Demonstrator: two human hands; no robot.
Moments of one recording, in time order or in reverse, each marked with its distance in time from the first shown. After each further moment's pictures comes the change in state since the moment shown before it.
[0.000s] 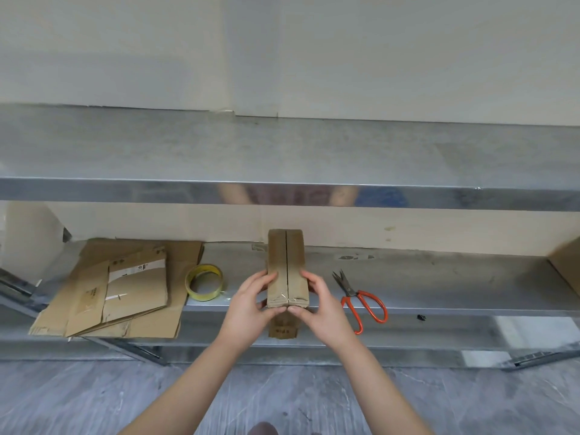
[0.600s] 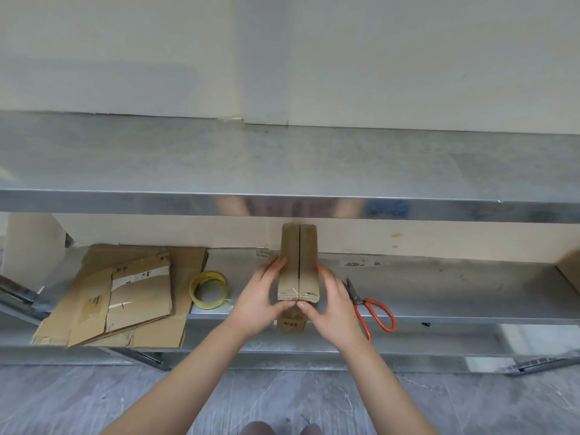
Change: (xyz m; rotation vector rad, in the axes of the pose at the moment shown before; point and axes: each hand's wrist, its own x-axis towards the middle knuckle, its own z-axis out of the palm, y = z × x) left_hand 0.042 0.000 -0.012 0.269 -0.117 0.141; right_hand 0.021 -0.012 -0.003 -0.215 0.130 -0.086
